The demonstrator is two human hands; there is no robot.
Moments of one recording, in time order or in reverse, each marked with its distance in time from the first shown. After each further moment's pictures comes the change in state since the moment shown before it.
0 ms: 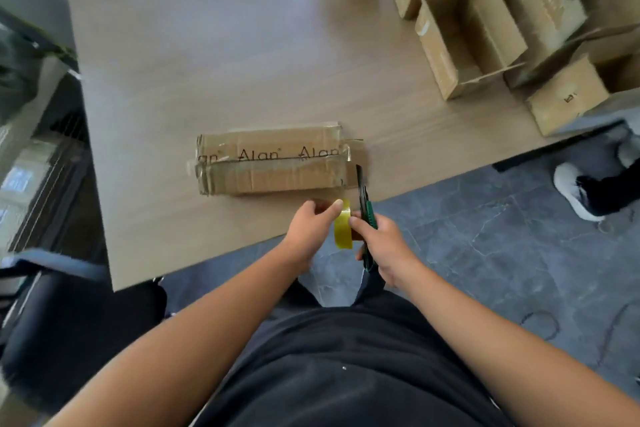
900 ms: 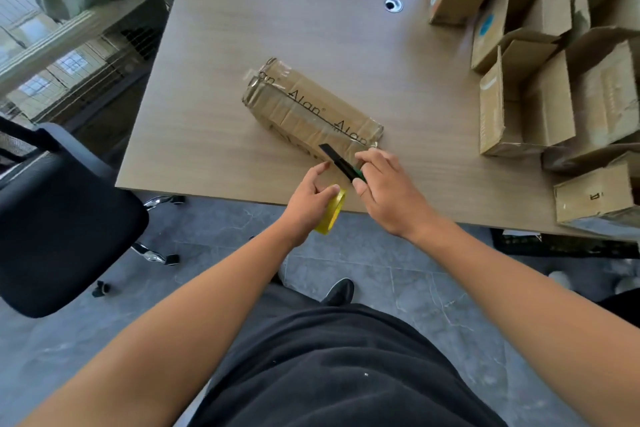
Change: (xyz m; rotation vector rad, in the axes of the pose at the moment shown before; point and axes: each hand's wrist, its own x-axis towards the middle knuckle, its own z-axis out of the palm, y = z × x) left_hand -0.002 -0.026 0.008 -0.270 0.227 0.187; right_hand 0.012 -0.105 -0.013 -1.382 -0.305 -1.006
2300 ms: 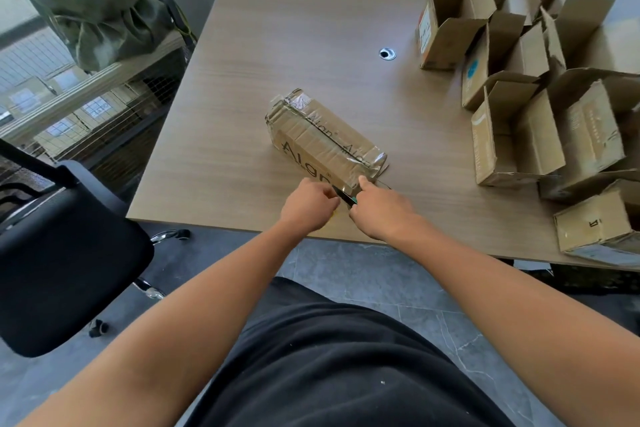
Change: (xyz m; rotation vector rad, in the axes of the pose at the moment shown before) left_hand 0.025 0.049 -0.012 0.731 0.094 0.156; right_hand 0.043 -0.018 -0.009 -0.359 -0.381 0.312
